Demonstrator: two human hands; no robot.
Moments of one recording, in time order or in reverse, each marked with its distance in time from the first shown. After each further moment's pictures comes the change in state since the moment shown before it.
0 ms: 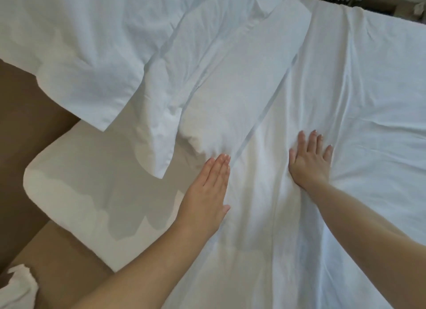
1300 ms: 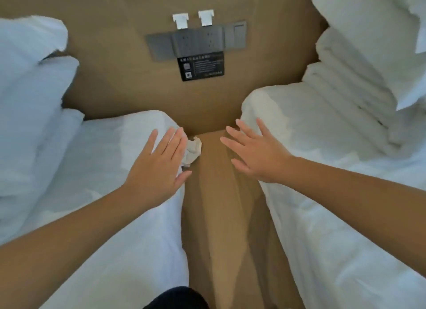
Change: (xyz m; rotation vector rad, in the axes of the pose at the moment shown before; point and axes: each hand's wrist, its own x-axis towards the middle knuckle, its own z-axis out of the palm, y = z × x) left_hand -0.494 0.058 0.047 -0.150 -0.196 -1.006; right_hand -0.433 -0.274 -0.082 -0.439 0.255 -1.776
